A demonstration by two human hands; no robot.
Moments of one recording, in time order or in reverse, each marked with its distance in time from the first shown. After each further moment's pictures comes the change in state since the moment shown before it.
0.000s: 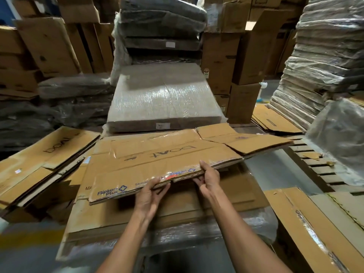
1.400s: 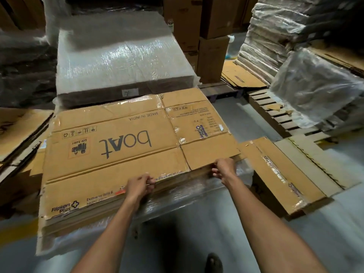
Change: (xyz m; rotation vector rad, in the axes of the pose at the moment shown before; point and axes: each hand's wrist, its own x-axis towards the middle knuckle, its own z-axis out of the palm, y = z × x) left_hand 0.034 -0.047 -0.064 0.982 0.171 -0.199; right_hand 0.017 0.005 -0.147 -0.577 0.456 -0.083
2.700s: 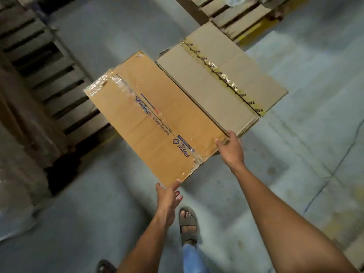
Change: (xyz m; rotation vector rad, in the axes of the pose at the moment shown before) left_hand -0.003 -0.328 0.767 0.124 -0.172 -0.599; right_hand 0.488 0.225 -0.555 -0.430 0.193 0.156
